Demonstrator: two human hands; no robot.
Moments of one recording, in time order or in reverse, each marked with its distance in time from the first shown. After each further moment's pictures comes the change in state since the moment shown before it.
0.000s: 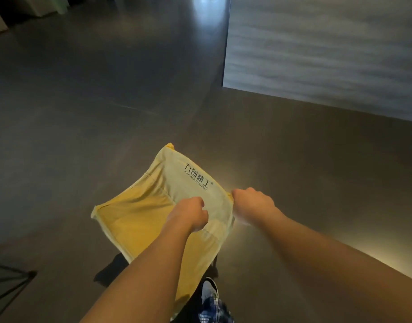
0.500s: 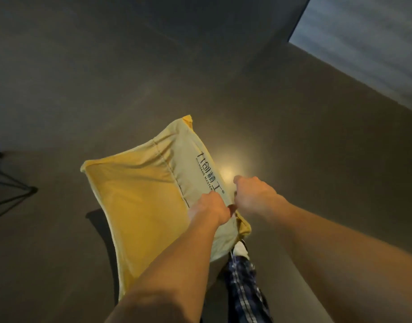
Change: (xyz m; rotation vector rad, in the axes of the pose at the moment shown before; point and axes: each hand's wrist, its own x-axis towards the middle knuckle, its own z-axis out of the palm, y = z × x) left_hand 0.189 0.051 0.025 -0.287 -0.192 -0.429; right_hand 0.239 0.002 -0.016 -0.105 -0.262 -0.193
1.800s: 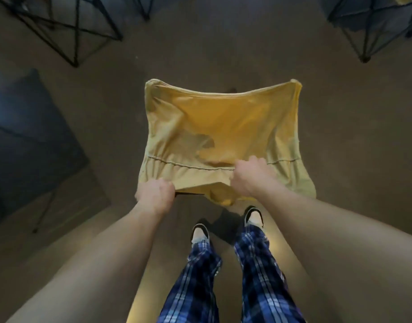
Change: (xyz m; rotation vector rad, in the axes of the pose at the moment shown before) left_hand -0.290 -0.044 0.502 -0.854 0.114 -1.168; right_hand -0.208 0.042 0.338 -1.415 -0.224 -1.388
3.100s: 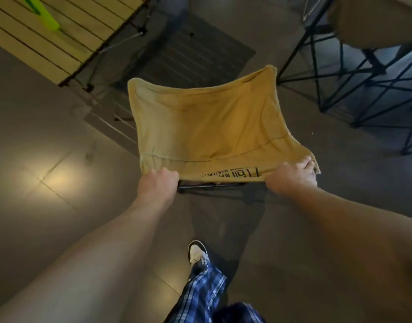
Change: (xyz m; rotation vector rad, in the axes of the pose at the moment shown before) left_hand 0.011 -0.303 0.094 -0.798 -0.003 -0.801; right_hand 0.143 -0.453 -0.107 -0.660 0.161 -0.353
